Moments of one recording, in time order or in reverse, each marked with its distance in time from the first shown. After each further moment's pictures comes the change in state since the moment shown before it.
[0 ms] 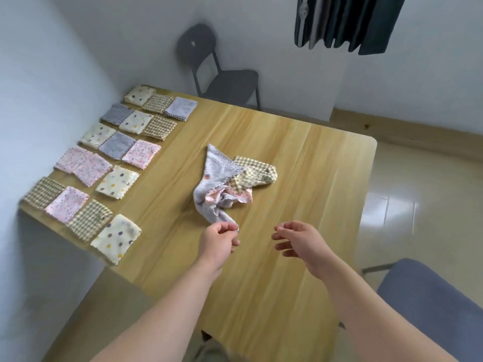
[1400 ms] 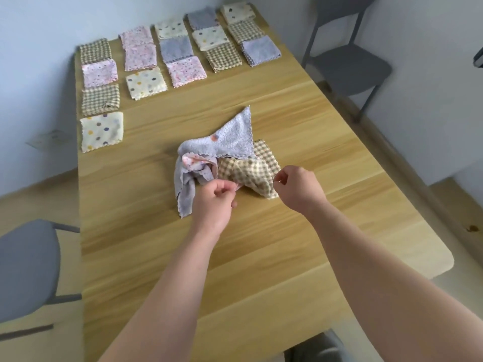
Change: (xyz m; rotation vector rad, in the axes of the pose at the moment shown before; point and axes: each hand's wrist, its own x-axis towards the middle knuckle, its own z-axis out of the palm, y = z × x) left_hand 0.109 0.038 0.174 -0.286 0.657 -0.075; right_hand 0.271 -0.136 -0.057 -1.195 -0.313 -0.646
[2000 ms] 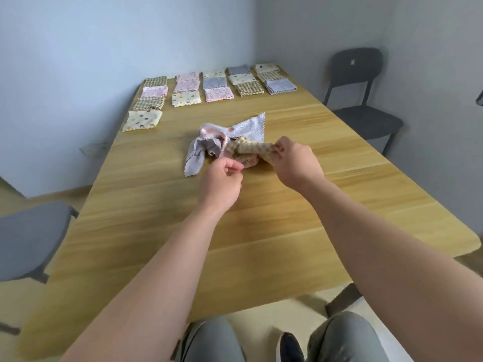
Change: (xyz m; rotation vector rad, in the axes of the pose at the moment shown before) left_hand -0.074 -0.084 0.033 0.041 0.221 0.413; right_hand -0.068 0.039 0.032 -0.101 0.279 -0.466
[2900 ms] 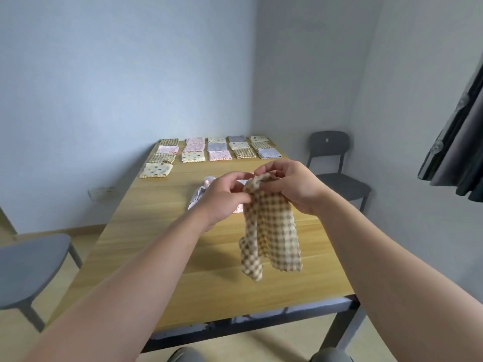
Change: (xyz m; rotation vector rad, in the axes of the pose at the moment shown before) left_hand -0.063 0.096 -0.060 -0.199 -0.328 0.240; right_hand -0.082 -0.057 -0.133 0.856 -0.277 -0.134
